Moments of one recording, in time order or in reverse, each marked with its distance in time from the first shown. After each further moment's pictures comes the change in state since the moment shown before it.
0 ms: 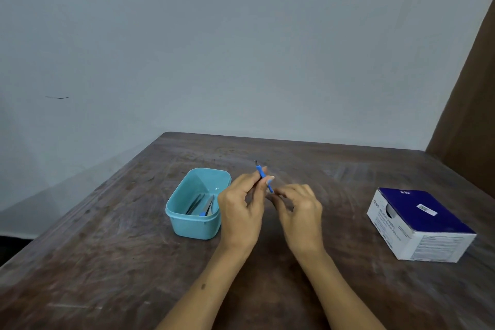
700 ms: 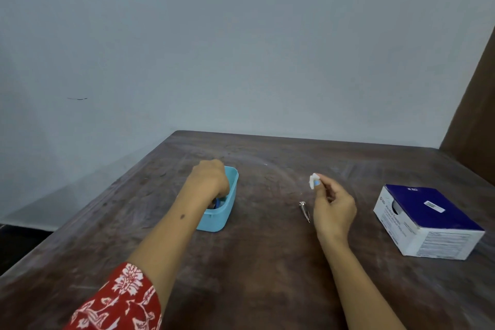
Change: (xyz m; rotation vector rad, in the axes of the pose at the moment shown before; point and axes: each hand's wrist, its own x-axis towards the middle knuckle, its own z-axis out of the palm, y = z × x) left_hand 0.080 0.010 -0.047 1.043 -0.803 -0.692; right_hand 0.006 0.025 -0.012 0.375 0.283 0.595
